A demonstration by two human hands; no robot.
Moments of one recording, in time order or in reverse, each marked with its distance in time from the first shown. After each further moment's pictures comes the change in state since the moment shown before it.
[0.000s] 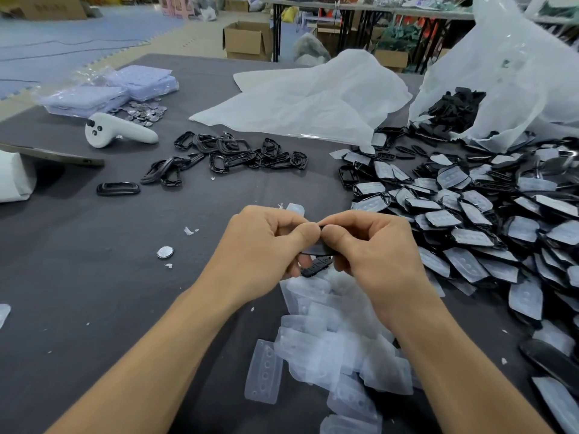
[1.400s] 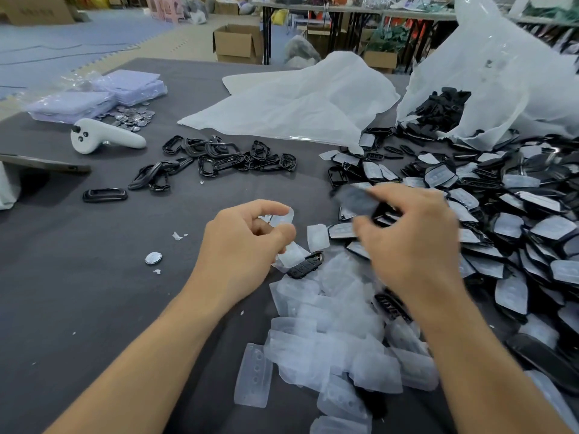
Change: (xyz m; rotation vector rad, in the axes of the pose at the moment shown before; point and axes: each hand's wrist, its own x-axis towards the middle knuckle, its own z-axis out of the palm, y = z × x) left_hand 0.009 -0.018 0.001 0.031 0.208 -0.026; right_hand 0.008 -0.004 -0.041 -0.813 0.419 -0.304
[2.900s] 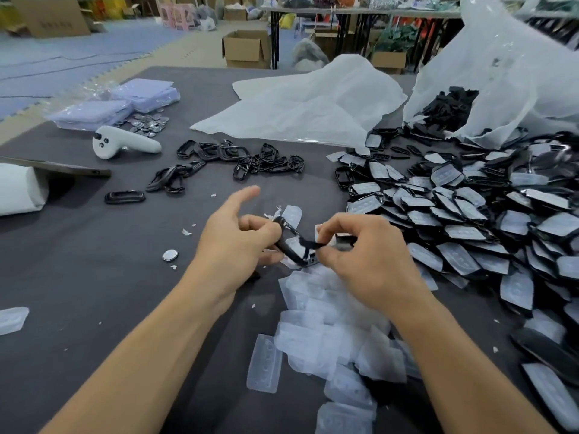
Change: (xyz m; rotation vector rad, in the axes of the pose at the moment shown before) left_hand -0.006 0.000 -0.015 -0.341 0.018 -0.170; right_hand -0.021 -0.022 0.016 0.249 -0.456 0.094
